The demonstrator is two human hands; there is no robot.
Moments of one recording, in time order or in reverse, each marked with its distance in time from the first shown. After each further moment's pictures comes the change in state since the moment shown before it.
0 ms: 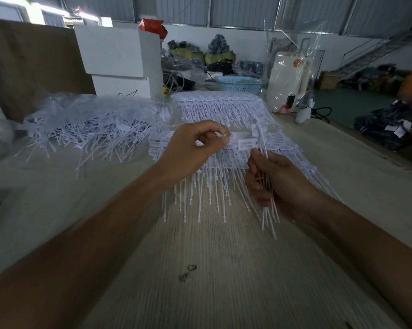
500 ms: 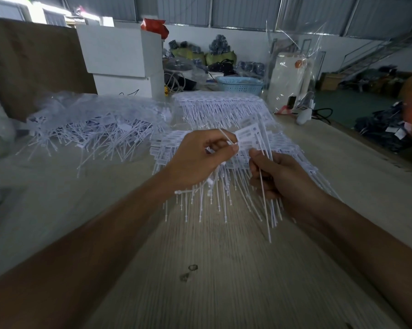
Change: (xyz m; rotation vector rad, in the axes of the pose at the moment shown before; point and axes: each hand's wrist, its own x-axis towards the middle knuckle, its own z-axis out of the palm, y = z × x) left_hand -0.006 0.002 0.012 0.004 -0.038 0.013; right_hand 0.000 -0.001 0.000 -0.122 0.124 -0.058
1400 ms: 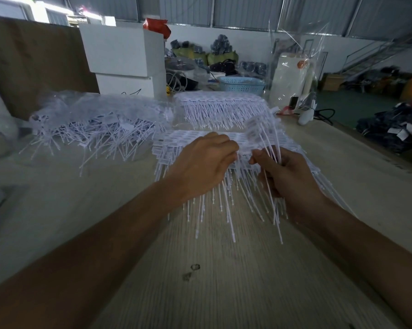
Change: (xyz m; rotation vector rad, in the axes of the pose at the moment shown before) left_hand -0.006 0.002 0.003 0.607 -0.076 0.320; right_hand -0.002 0.003 0.002 -0.103 0.203 -0.162
